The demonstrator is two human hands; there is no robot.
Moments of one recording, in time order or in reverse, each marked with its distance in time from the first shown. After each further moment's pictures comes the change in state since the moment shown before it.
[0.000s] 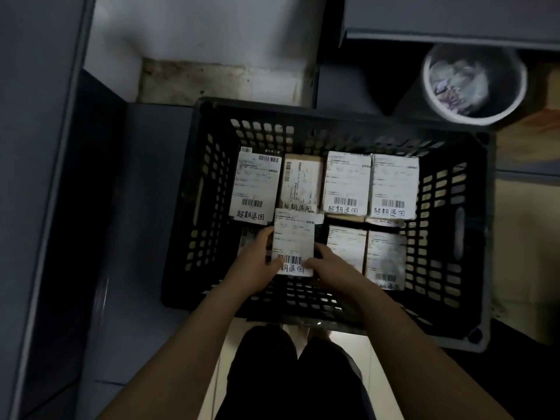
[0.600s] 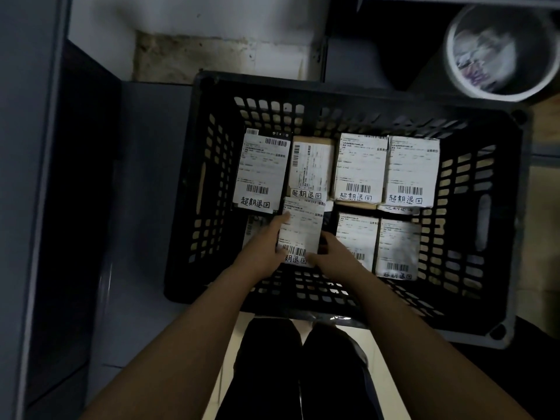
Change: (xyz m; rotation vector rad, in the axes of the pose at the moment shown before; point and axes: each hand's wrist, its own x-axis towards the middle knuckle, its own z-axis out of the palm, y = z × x) left_hand 0.030 -0.026 0.008 0.108 -0.051 0.044; right_hand 0.018 0.011 0.009 -0.195 0.120 -0.081
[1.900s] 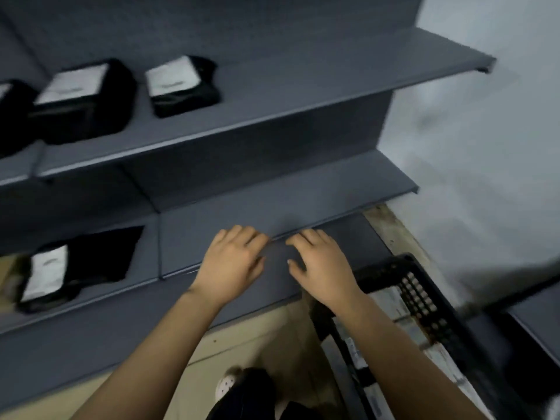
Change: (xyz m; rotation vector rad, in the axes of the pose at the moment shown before) left_hand -0.479 0.105 -0.065 0.669 1.340 -0.333; right_hand -0.364 -0.211 0.116 -1.178 -0.199 -1.811
